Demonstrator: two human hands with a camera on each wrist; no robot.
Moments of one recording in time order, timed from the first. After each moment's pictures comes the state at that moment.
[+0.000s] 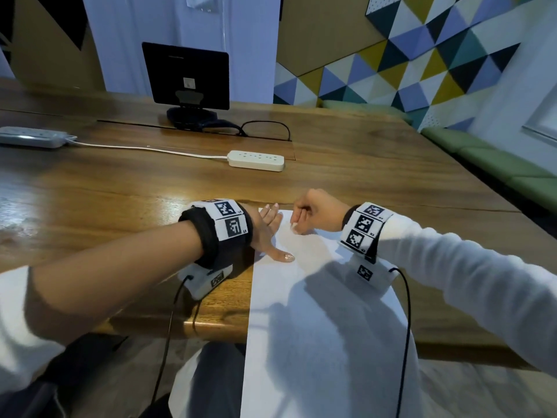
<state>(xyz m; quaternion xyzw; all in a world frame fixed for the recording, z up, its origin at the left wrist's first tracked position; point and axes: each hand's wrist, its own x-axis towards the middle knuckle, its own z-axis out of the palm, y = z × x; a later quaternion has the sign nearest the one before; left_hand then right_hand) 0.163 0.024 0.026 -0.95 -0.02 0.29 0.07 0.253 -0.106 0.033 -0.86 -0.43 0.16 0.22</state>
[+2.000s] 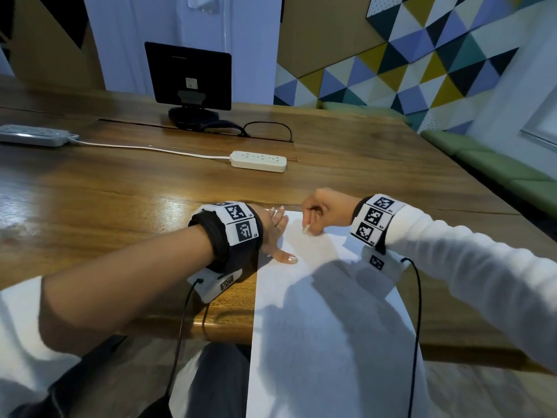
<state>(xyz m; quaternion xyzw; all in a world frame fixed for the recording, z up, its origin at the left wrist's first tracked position) 0.165 0.019 0.022 -0.96 0.00 0.27 0.12 0.271 -0.115 0.041 -0.83 -0.47 0.23 0.18</state>
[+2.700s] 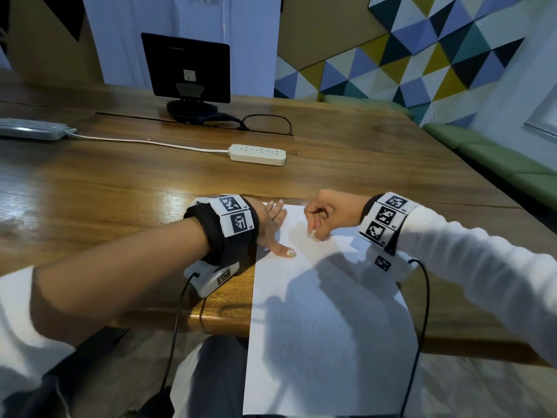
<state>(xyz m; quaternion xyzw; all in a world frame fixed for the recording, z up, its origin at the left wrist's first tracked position) 0.164 0.021 0.024 -0.95 0.00 0.28 0.10 0.266 -0.125 0.040 -0.81 -0.48 0.29 0.20</state>
